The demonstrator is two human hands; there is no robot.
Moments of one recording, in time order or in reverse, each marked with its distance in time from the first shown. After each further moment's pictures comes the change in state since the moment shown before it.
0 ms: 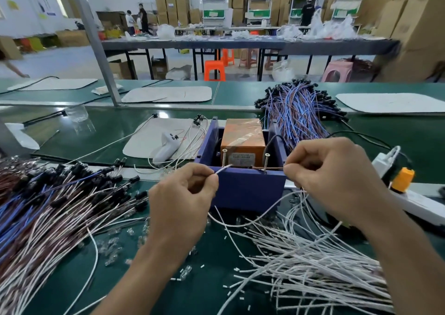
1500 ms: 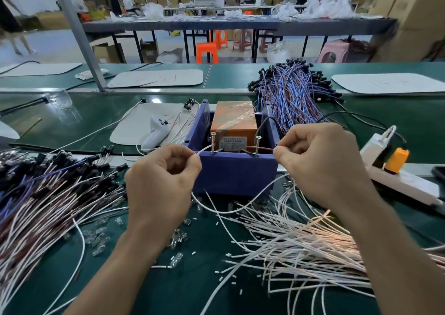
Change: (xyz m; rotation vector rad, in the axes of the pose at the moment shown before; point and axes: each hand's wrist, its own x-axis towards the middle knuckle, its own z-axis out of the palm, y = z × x) left_hand 0.006 0.003 -0.003 0.073 0.076 -0.007; right_hand 0.001 0.007 0.018 -0.050 0.102 0.065
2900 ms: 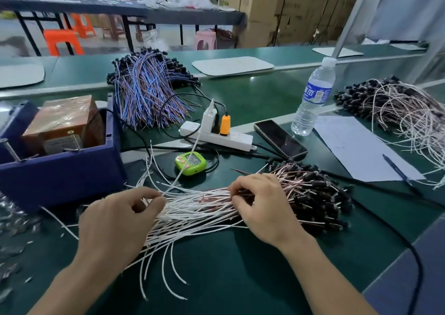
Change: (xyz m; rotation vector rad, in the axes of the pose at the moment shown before) left_hand -0.098 0.077 0.073 0.191 -0.610 0.146; right_hand -0.165 0.133 -0.087 -0.236 0.020 0.260
